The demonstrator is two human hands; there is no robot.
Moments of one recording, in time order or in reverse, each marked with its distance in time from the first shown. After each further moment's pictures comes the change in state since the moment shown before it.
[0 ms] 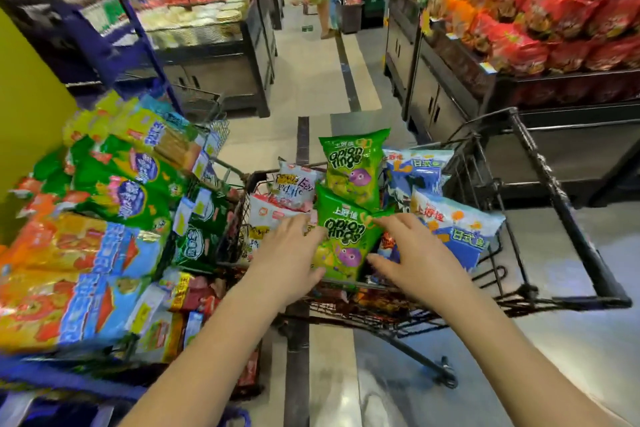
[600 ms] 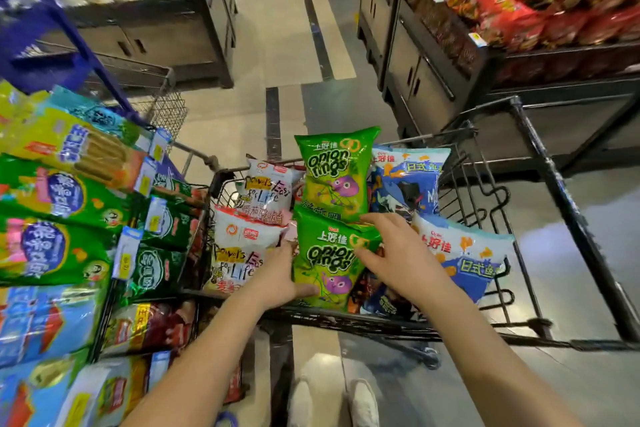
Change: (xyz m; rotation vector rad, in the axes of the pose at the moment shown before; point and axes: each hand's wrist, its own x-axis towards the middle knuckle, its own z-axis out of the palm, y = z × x) left_hand 0.141 -0.071 0.126 -0.693 -0.265 -0.157; right_hand 0.098 0.028 0.023 0.188 -0.035 0.146
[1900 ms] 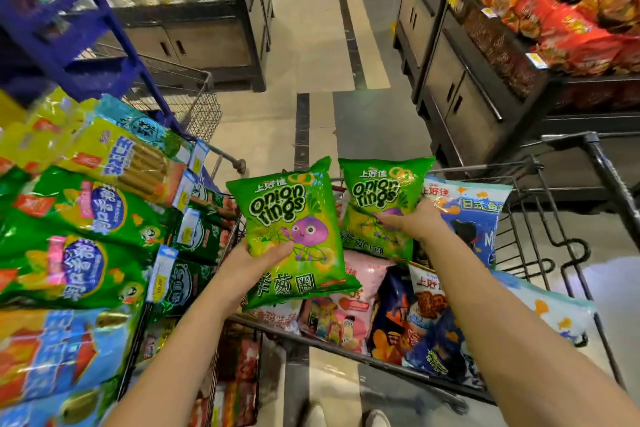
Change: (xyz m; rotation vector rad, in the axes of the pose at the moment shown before) left_hand -0.013 -0.028 -0.107 -0.851 0.253 -0.109; right_hand 0.169 -0.002 0.016 0.483 0.043 0.542
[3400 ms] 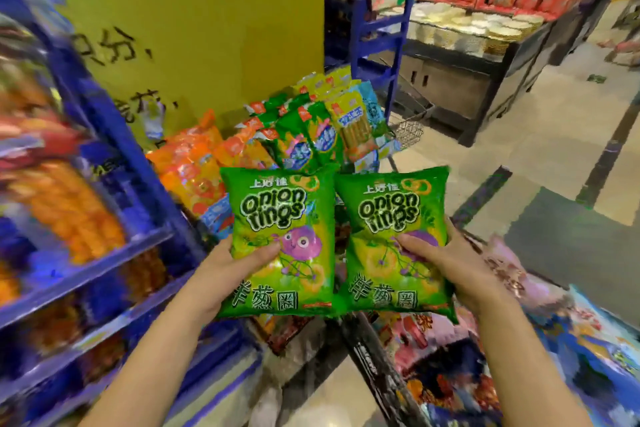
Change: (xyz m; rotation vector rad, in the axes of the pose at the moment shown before) left_hand -0.269 -0.046 0.008 -0.481 0.755 0.171; right_hand -0.098 -0.041 0.048 0.048 -0.972 -0.495
